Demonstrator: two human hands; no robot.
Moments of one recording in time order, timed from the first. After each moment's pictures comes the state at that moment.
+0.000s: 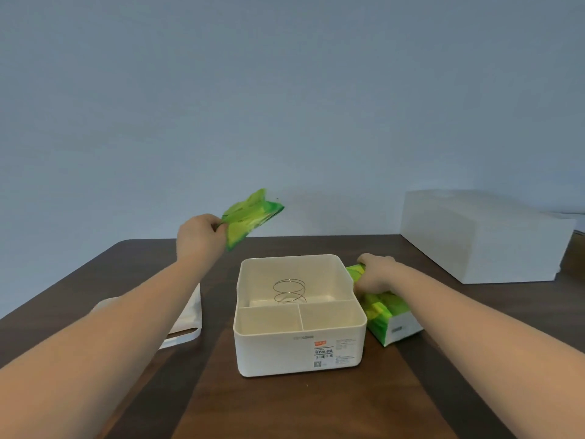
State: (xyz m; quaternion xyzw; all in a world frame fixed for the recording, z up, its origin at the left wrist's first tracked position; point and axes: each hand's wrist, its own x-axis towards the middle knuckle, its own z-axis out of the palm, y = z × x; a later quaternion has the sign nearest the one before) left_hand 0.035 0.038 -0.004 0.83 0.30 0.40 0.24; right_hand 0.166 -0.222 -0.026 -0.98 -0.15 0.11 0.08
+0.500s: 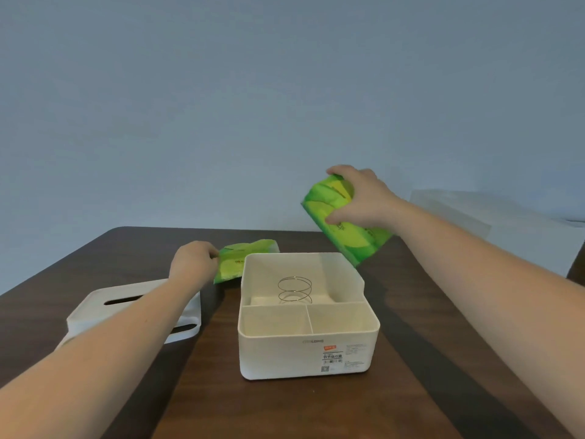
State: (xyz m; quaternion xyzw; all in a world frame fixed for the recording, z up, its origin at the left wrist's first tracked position) left_hand 0.041 0.084 -0.063 0.90 0.34 0.23 0.17; right_hand 0.155 -0.182 0.065 -0.90 -0.33 -0.09 0.26
